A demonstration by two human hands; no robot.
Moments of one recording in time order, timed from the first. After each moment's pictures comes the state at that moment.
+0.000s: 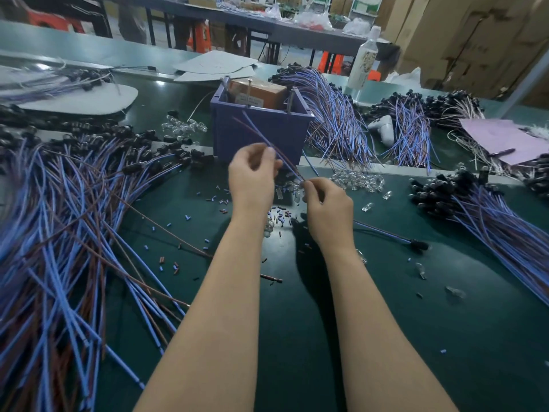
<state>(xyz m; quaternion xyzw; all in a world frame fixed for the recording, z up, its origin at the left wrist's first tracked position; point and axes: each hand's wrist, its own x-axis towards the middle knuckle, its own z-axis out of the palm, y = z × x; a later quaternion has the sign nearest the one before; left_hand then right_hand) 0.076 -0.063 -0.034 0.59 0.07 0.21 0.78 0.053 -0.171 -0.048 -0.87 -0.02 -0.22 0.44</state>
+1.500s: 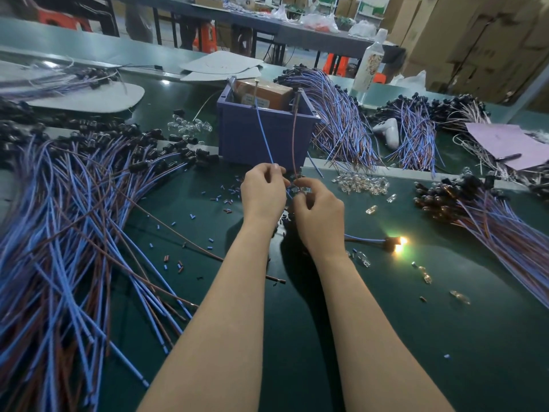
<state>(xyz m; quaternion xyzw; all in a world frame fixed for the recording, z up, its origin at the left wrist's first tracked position) 0.072 -0.068 -0.047 0.72 0.09 0.18 0.66 0.048 -0.154 -0.053 -0.88 -0.03 -0.20 0.42</state>
